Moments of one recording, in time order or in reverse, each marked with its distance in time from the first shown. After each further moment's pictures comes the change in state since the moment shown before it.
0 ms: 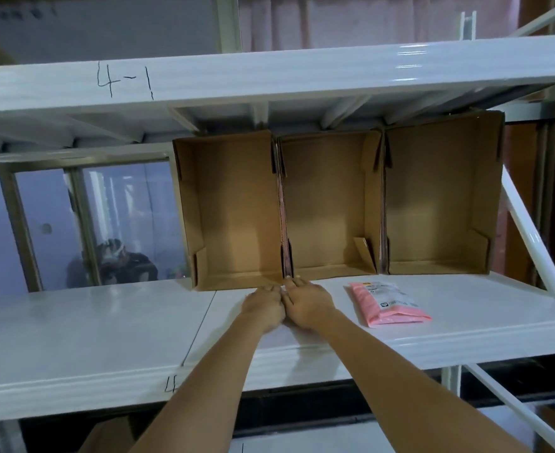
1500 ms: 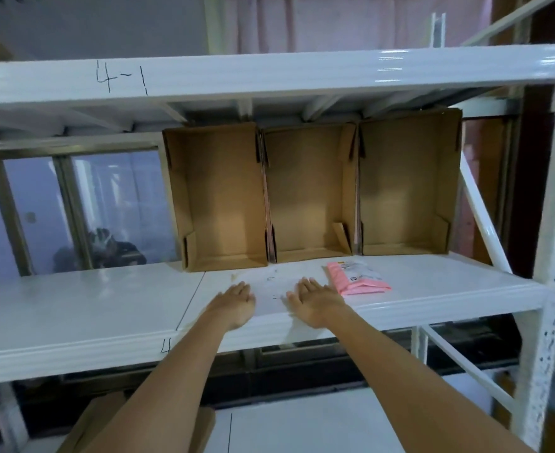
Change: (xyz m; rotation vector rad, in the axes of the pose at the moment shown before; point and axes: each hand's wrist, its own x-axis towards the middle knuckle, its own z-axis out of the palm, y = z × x) left_hand -0.058 -0.023 0.001 0.068 -0.205 -0.072; right_hand -0.078 0.026 -0.015 -0.096 -0.291 0.124
